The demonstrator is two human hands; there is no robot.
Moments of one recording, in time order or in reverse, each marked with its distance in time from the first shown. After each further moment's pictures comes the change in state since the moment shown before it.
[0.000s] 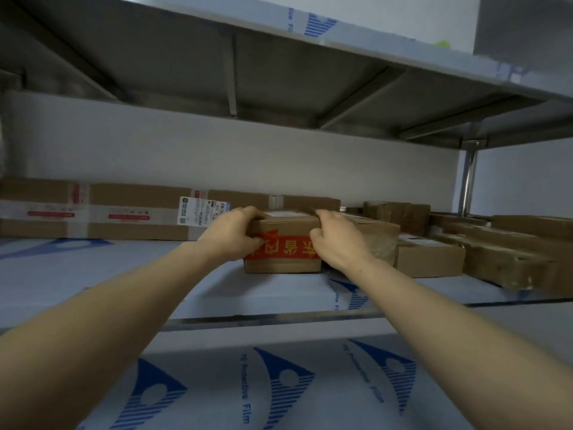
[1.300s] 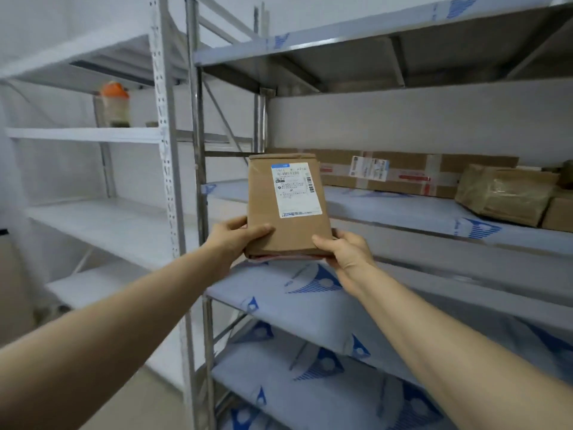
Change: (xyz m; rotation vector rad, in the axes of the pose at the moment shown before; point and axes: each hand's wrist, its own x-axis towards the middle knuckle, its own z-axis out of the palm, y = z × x) left_hand -0.359 0.051 -0.079 -0.868 0.588 -0.775; right_hand -0.225 -0.132 0.020 1.622 -0.675 0.224
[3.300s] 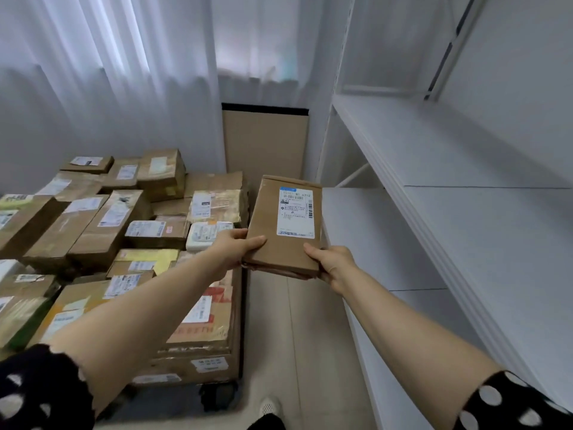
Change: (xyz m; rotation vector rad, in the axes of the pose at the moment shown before) left_hand 0.354 -0.246 -0.932 0.019 0.954 -0.557; right_hand 0.335 0.497 0.974 -0.304 -0.894 0.758
